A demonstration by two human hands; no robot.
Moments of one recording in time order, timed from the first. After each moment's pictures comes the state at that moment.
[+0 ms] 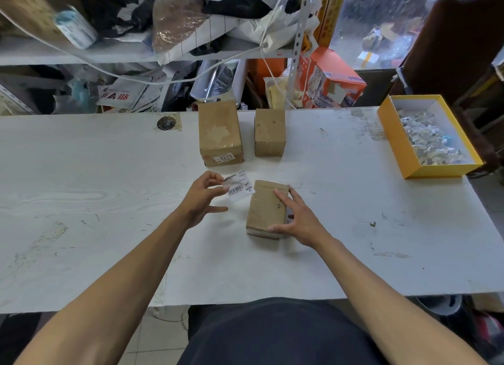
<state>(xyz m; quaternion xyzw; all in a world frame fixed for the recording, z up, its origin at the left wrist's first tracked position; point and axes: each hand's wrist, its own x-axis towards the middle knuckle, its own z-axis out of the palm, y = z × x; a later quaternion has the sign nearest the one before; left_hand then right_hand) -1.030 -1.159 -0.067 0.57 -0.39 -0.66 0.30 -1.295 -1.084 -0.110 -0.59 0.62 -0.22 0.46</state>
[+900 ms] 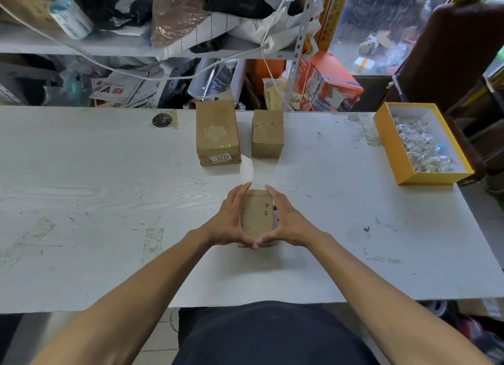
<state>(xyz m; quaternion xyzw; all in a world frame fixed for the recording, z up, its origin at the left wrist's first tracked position) -1.069 -1.126 -0.113 0.46 -0.75 -0.46 0.11 -1.282 -1.095 -0.089 -0.66 0.59 -0.12 0.45</state>
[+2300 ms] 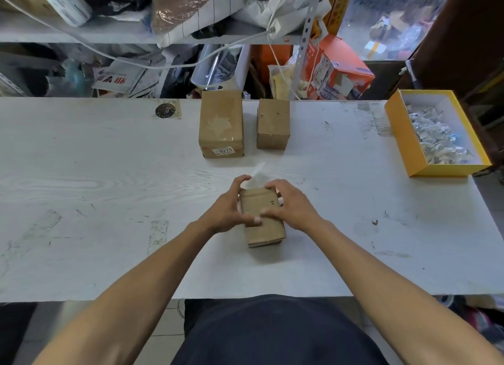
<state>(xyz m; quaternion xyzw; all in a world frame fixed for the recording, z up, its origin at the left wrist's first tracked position) -1.064 -1.134 -0.101 0.51 -0.66 -0.53 0.13 -1.274 -1.114 -0.089 -0.66 0.63 -0.16 0.37</state>
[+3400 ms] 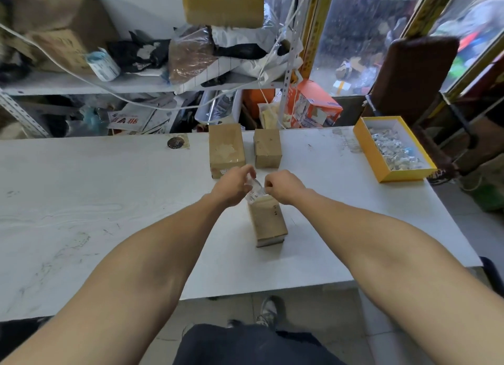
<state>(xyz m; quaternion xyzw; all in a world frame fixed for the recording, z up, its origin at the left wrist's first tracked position) -1.058 -1.156 0.009 0.52 -0.79 -0.30 0.10 -1.226 -1.128 0.025 -0.71 0.67 0.03 0.21</state>
